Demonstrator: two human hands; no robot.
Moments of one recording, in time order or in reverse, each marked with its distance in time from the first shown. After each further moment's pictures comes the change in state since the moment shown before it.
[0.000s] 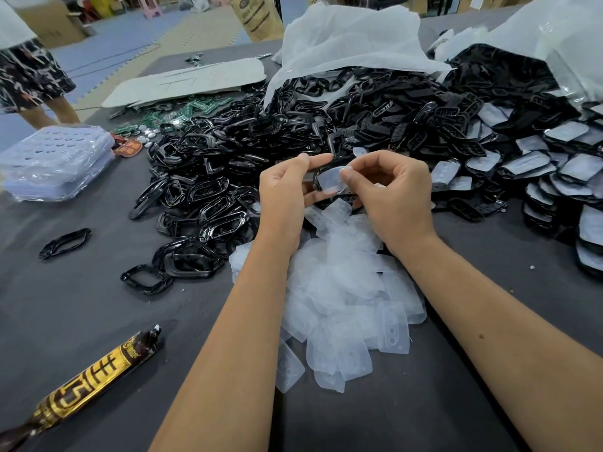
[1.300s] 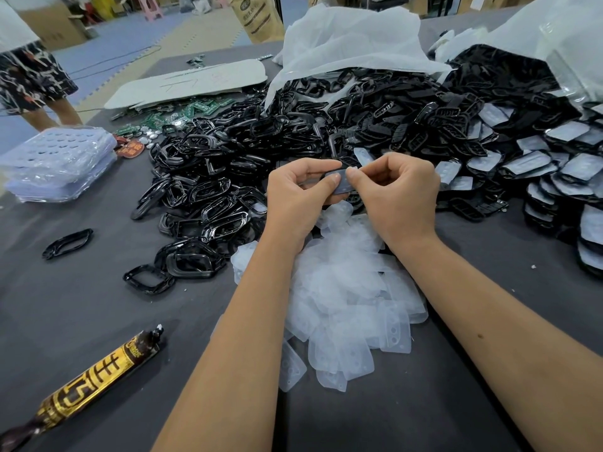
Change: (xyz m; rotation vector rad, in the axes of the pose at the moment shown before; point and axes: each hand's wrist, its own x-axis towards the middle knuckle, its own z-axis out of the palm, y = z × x) left_hand 0.000 -0.006 0.000 0.181 -0.075 0.072; right_hand -0.001 -0.012 0.000 -0.214 0.136 0.021
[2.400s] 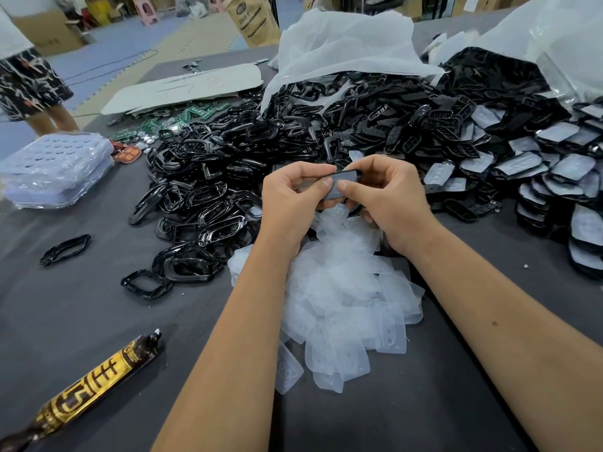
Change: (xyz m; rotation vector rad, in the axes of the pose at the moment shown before) left_hand -0.002 0.002 -0.002 -0.001 0.004 -0.022; right_hand 0.009 0.009 -0.007 0.437 -0.356 0.247
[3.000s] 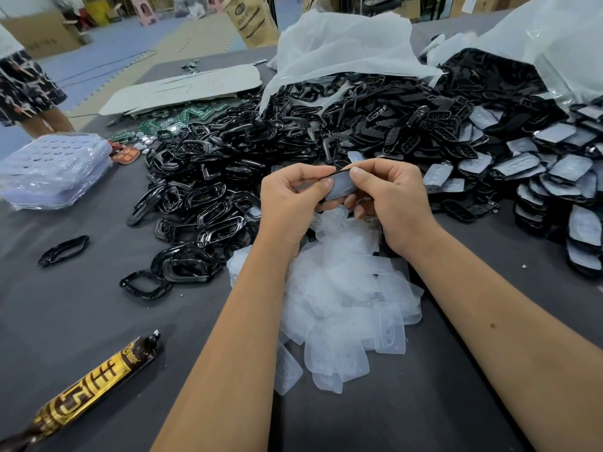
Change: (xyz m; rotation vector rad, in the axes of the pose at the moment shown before) left_hand -0.003 0.003 0.002 -0.050 -0.017 -0.002; right_hand 0.001 0.000 0.001 0.114 0.033 0.054
